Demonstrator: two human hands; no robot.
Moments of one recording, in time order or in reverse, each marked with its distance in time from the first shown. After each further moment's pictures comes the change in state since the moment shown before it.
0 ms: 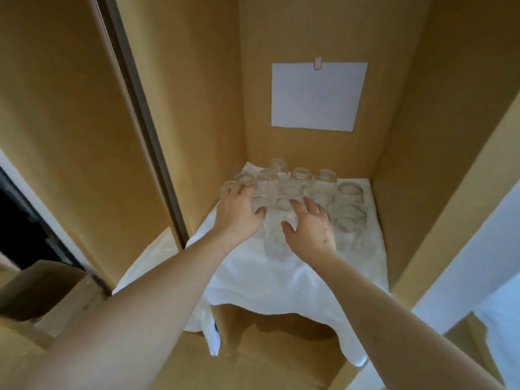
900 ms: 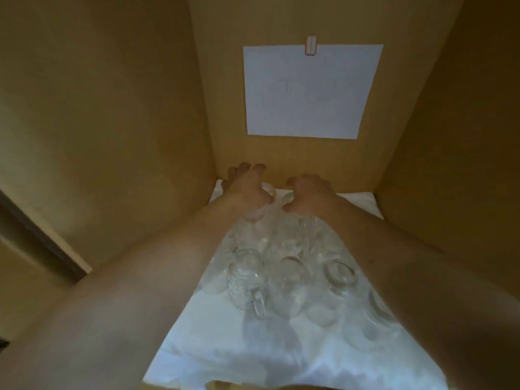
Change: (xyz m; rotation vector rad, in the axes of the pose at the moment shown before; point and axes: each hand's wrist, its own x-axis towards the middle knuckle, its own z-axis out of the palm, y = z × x) left_hand 0.270 -0.009 0.082 0.066 -0.370 0.048; right_hand 0.275 0.034 0.003 -0.352 -0.320 0.086
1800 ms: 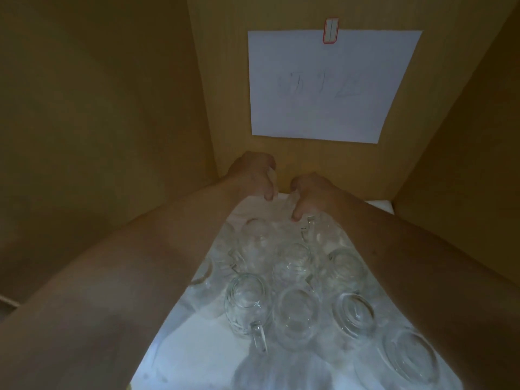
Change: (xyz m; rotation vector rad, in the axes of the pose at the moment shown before) left_hand 0.076 -0.005 -0.014 -0.068 -0.107 0.016; right_hand 0.085 0.019 0.010 0.181 -0.157 -0.083
